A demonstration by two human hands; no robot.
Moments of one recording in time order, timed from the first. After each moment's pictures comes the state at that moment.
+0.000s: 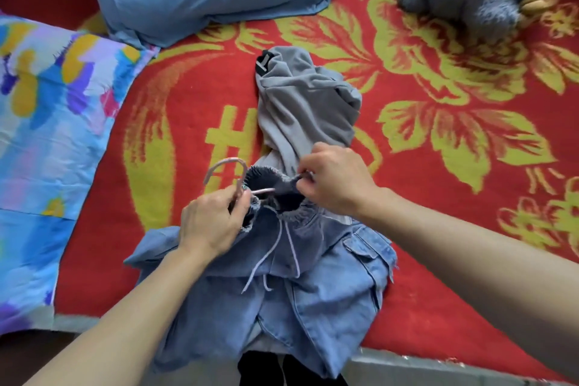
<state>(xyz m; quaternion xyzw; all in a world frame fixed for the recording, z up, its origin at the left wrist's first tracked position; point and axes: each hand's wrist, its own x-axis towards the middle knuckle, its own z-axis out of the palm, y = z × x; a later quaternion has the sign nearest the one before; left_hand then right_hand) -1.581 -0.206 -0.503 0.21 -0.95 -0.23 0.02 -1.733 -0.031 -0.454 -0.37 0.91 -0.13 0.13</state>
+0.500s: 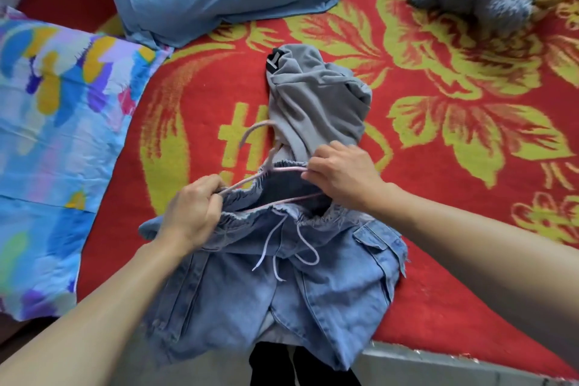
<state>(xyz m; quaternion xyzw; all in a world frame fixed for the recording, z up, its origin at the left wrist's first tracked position) -1.558 -0.248 -0.489 0.18 -0.94 -0.30 0.03 -1.733 -0.021 -0.492 -0.48 0.87 -0.07 0.04</state>
